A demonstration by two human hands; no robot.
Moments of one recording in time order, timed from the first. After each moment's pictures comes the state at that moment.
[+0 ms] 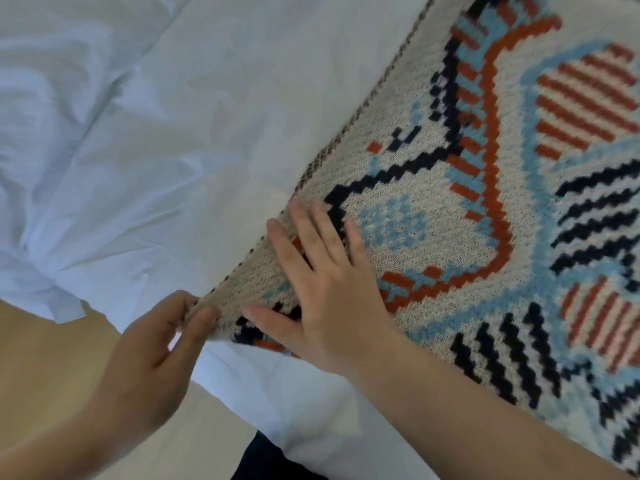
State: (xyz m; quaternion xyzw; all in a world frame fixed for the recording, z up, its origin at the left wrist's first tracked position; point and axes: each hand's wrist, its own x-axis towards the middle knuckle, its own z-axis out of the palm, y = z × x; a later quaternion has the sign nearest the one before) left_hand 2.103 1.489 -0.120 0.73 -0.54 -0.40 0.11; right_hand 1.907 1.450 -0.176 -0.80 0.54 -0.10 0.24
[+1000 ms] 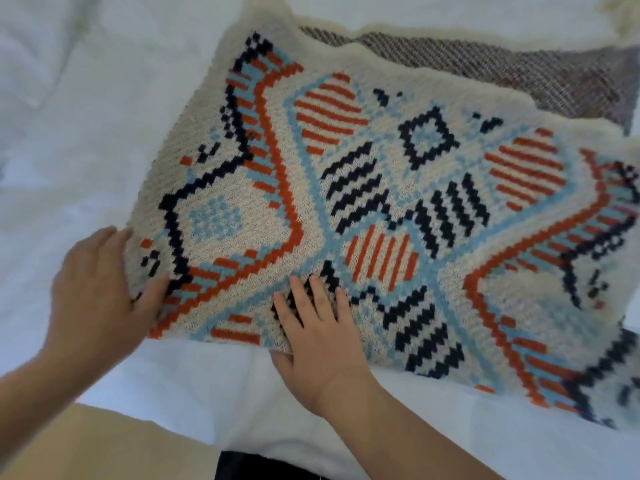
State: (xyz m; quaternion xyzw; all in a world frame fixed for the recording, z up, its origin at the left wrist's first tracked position) left_hand 2.056 1.450 -0.146 0.62 -0.78 -0.12 -0.01; right_hand 1.814 1.576 -0.156 -0.71 0.63 0.10 0.29
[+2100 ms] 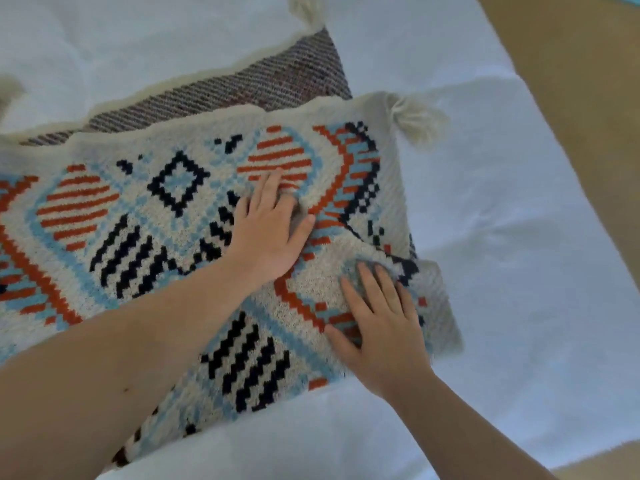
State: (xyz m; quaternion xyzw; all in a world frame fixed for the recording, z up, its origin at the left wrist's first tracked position) left_hand 1.606 1.508 -0.173 0.26 -0.95 -0.15 -0.08; right_hand 1.586 1.741 -0.188 -0.43 0.89 -0.05 0.16
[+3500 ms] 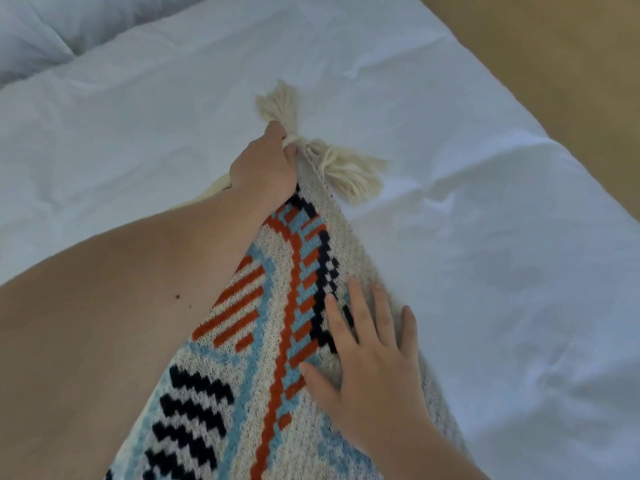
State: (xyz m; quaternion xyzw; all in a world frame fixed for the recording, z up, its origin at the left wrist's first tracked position) left_hand 1.336 1.352 -0.159 0.34 -0.93 -0.12 0.04; right_hand 1.456 1.608 -0.211 -0.39 0.92 -0.11 0.03
